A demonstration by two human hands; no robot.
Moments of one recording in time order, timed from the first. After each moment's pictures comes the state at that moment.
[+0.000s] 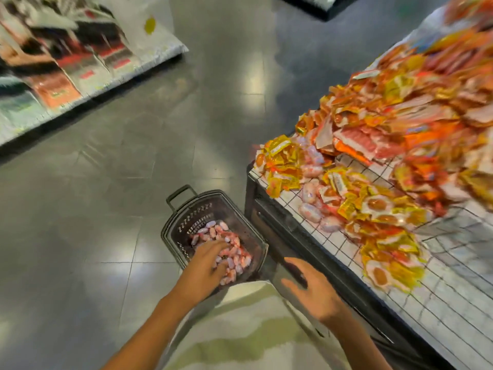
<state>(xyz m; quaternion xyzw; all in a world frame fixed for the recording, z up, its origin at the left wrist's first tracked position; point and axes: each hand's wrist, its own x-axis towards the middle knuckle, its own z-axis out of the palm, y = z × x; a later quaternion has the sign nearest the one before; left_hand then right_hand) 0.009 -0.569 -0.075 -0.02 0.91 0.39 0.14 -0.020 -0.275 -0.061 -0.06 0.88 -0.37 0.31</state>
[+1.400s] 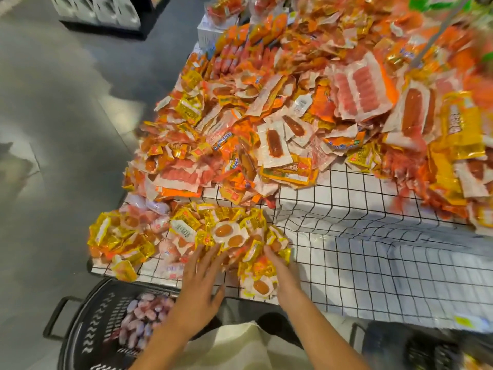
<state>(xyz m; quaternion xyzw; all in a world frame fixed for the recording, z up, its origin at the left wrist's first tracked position) -0.147 -0.314 -0.066 0.34 0.89 0.28 0.12 -0.092 -0.104 -0.069 0.54 0.44 -0.72 0.00</state>
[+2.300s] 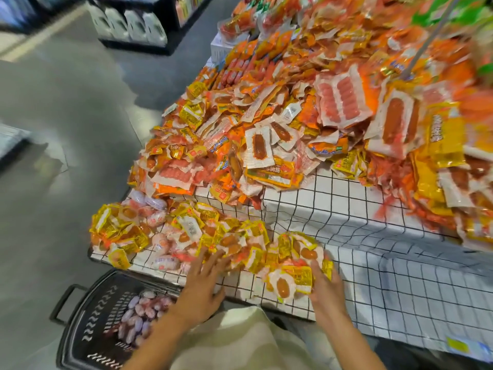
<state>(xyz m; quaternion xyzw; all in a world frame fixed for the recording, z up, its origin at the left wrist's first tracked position) -0.115 -0.271 -0.066 0.33 0.90 0.24 0.15 -0.014 -0.005 -0.039 0.46 0.45 -0.75 -0.12</state>
